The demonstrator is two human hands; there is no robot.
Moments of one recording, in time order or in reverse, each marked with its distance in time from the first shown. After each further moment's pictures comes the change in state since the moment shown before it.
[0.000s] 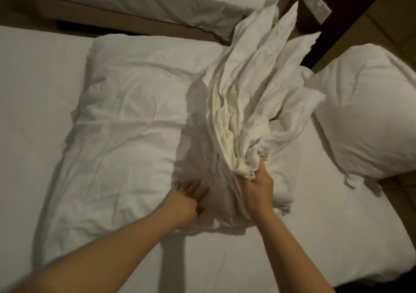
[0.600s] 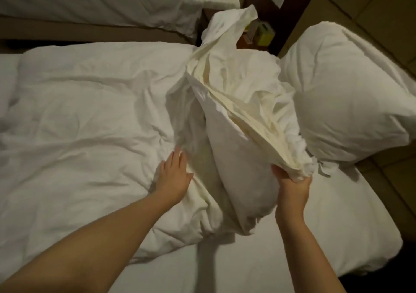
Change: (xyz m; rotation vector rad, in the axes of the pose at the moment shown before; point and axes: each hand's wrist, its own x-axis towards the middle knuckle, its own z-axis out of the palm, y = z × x) left_hand 0.139 0.094 -0.051 -0.042 0.282 -0.234; right_hand 0.077 0.110 -0.158 0.456 0.528 0.322
